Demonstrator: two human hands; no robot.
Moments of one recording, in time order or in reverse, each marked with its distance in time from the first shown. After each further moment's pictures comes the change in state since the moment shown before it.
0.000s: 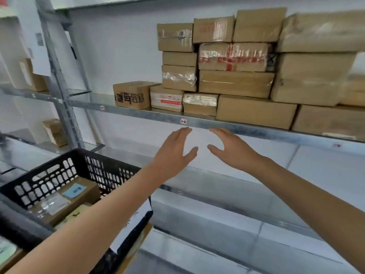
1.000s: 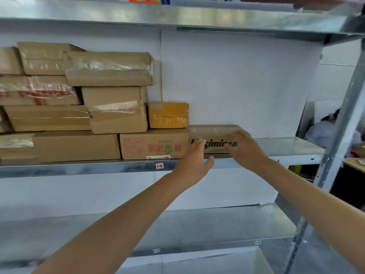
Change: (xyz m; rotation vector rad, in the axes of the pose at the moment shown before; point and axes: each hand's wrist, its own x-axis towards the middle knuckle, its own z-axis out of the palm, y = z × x) left_hand 0.152 0.425 0.261 -0.346 -0.324 0.274; right_hand -0.209 0.372 -0.284 -0.271 0.308 0.512
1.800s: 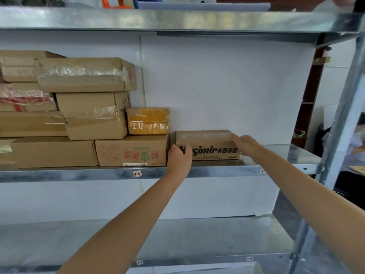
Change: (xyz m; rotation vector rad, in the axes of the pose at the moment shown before) left_hand 0.068 0.014 0.047 -0.323 0.400 -0.473; right_hand 0.068 0.084 -0.014 0.536 -0.156 0.432
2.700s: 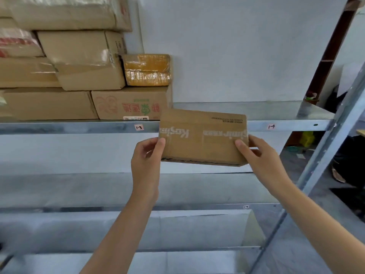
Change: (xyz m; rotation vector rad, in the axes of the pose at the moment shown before) left_hand -0.123 -0.071 -0.062 -0.580 0.232 -0.122; right_hand -0.153 0.086 0.044 0.184 0.095 -0.260
